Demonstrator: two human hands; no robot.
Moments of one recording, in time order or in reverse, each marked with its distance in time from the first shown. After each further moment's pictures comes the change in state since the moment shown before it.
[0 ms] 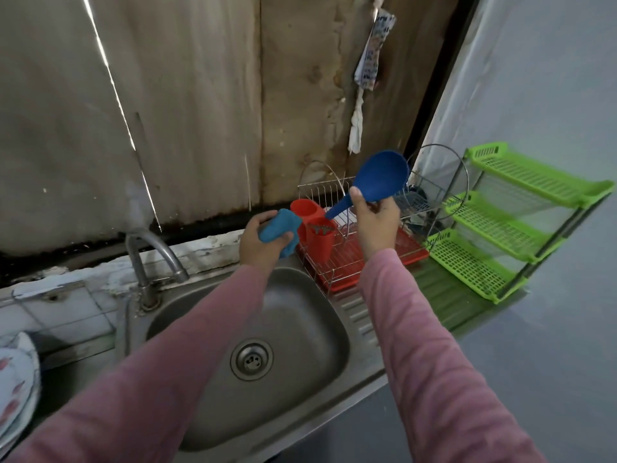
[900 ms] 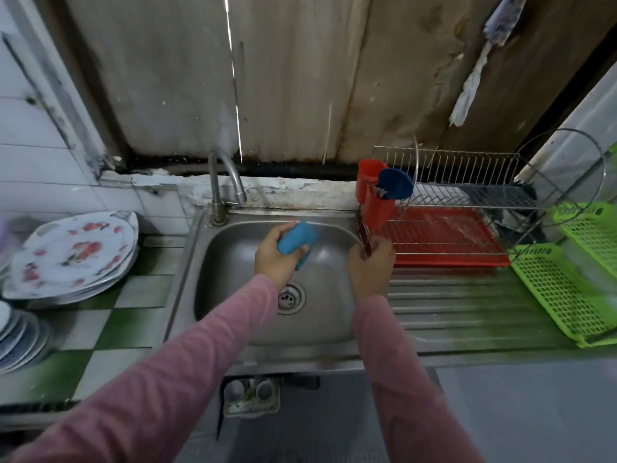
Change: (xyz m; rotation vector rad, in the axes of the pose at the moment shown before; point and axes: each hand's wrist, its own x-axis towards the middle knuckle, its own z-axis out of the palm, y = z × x) left_hand -0.099 -0.078 -0.044 0.050 0.288 -0.075; right_hand -0.104 0.090 -0.009 -0.407 -0.382 0.247
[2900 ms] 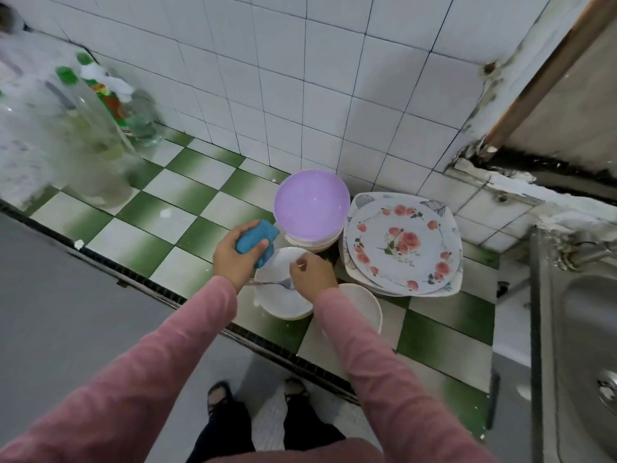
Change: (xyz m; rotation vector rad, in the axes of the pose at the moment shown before) left_hand 0.060 -0.080 -0.718 0.110 0.602 -0.250; right_hand -0.371 -0.156 0.614 -0.498 -1.110 -0.131
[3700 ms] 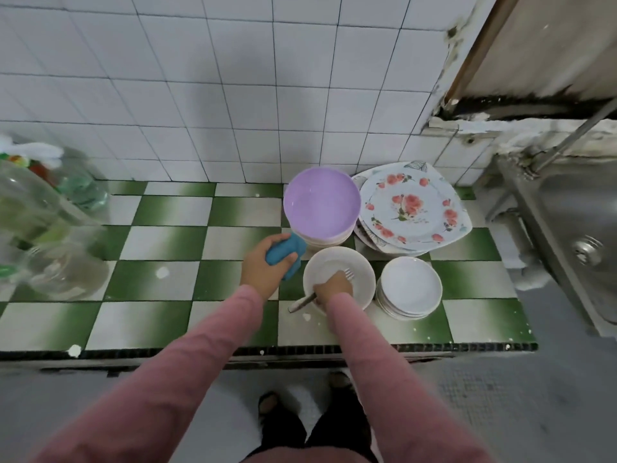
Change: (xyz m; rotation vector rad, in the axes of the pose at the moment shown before) left_hand 0.081 0.004 -0.060 0.197 -0.583 0.152; right_hand 0.035 -0.041 0.108 0.465 0.309 0.652
